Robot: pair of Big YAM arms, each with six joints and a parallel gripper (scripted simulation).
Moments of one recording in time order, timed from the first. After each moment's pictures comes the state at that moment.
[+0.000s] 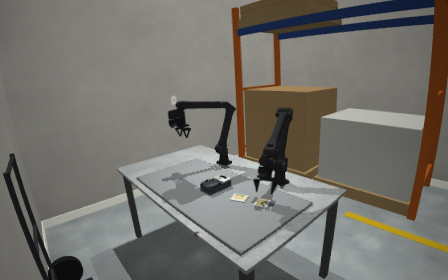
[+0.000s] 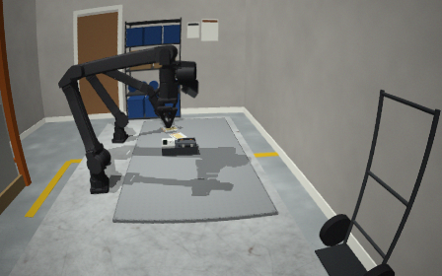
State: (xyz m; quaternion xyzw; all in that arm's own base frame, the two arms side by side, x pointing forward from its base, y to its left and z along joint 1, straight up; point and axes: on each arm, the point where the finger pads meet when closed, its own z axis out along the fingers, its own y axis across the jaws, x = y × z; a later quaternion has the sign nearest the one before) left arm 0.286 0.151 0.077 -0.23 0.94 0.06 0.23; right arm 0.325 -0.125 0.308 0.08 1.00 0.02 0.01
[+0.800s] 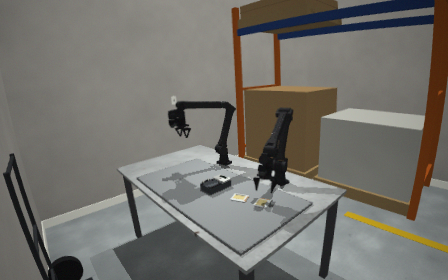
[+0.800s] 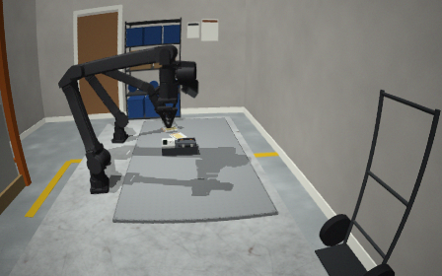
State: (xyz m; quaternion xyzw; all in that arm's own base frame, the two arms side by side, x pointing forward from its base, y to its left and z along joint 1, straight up) left arm 0.289 0.153 0.088 -0.23 0.94 0.06 0.24; right arm 0.325 -0.125 0.308 0.08 1.00 0.02 0.01
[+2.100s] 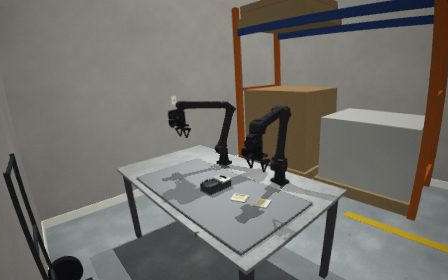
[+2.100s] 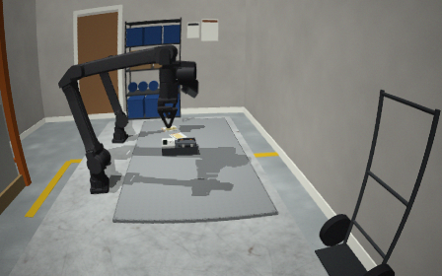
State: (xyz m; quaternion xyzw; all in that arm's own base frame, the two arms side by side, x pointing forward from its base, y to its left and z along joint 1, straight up) left arm 0.325 0.139 0.233 -0.07 1.00 0.00 0.01; right arm 0.325 -0.125 0.308 0.08 1.00 0.02 0.01
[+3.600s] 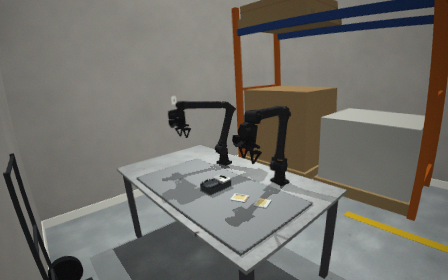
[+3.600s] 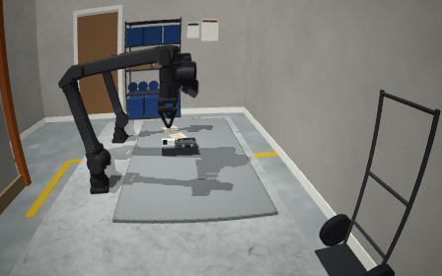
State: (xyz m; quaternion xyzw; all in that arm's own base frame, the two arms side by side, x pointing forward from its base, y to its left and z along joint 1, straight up) left arm 0.374 0.119 0.296 0.04 1.00 -0.03 0.06; right arm 0.325 -0.125 0.308 0.08 1.00 0.02 0.01
